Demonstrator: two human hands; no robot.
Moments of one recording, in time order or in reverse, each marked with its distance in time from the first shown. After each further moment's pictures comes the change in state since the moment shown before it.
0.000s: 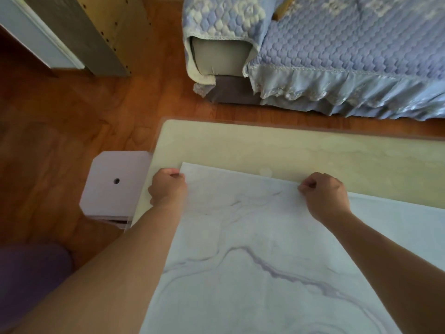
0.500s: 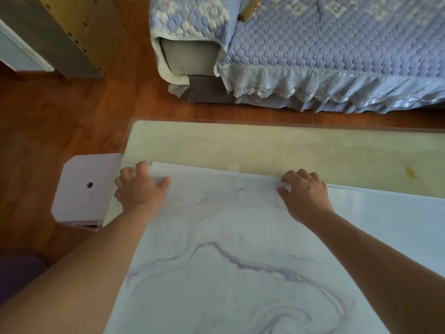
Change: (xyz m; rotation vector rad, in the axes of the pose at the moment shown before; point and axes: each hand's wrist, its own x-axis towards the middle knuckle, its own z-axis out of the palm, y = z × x) left_hand -0.035 0.003 -0.011 0.583 0.025 0.396; right_hand -0.021 0.030 -0.030 -0.265 -0.038 -0.171
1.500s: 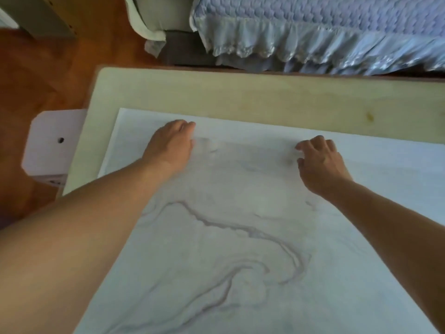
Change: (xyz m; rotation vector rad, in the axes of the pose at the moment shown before) left_hand -0.092 0.081 0.030 0.171 -0.132 0.744; right_hand -0.072 0.120 -0.015 -0.097 0.021 -0.049
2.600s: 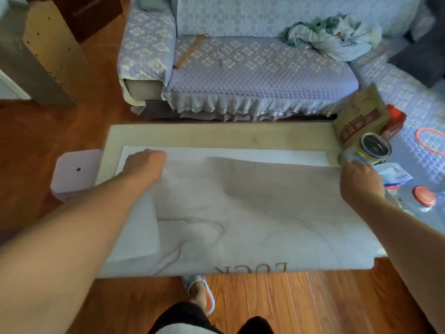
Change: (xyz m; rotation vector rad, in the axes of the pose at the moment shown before) left_hand -0.239 0.164 -0.260 -0.048 -0.106 -0.318; right_hand -0.341 0.135 -0.318 -0.355 0.232 0.363
